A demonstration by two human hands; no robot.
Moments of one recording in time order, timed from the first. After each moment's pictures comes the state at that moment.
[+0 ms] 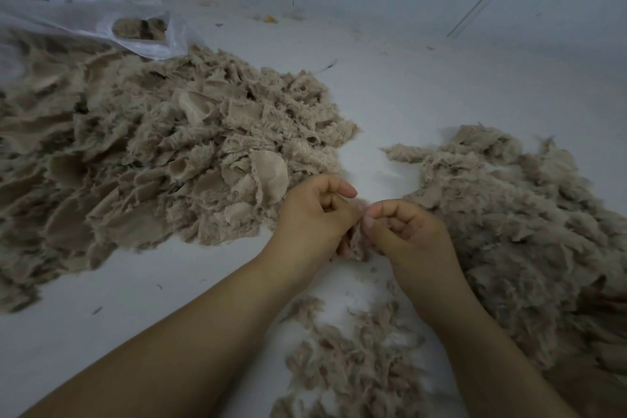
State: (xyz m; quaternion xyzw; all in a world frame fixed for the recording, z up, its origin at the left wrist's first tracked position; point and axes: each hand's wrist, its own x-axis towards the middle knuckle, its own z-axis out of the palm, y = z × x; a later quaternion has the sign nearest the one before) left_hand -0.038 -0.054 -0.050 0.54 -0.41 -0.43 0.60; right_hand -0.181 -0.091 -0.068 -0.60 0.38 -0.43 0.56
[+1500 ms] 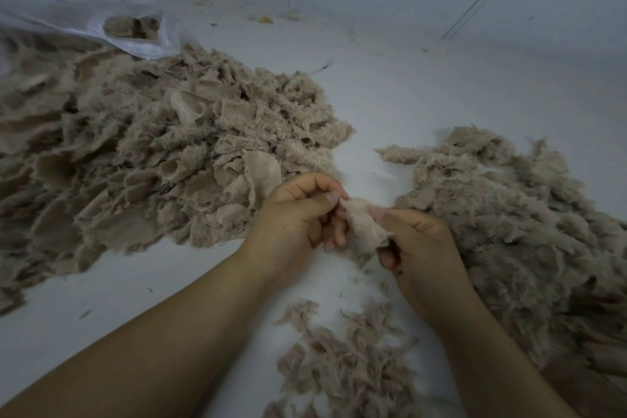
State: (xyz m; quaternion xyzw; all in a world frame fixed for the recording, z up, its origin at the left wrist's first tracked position) left_hand -0.020 -0.059 -0.061 0.35 -0.37 -0.57 0.65; right_hand -0.188 -0.098 -0.071 -0.57 0.35 -0.42 0.61
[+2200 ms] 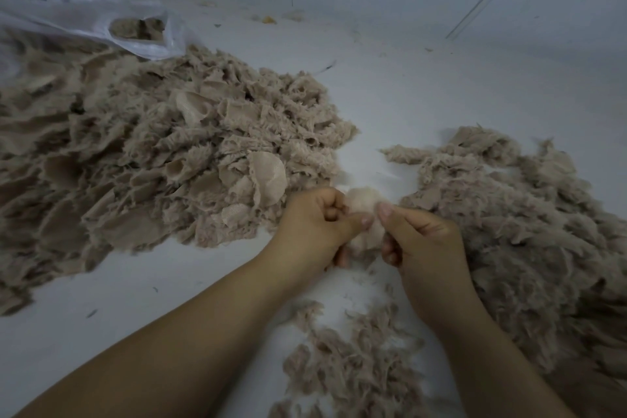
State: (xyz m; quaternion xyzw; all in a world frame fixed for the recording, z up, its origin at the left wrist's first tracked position) left_hand -0.035 -0.057 -0.061 0.53 -0.45 -0.46 0.55; right_hand -0.184 -0.093 -0.071 -0.57 0.39 -0.47 0.55
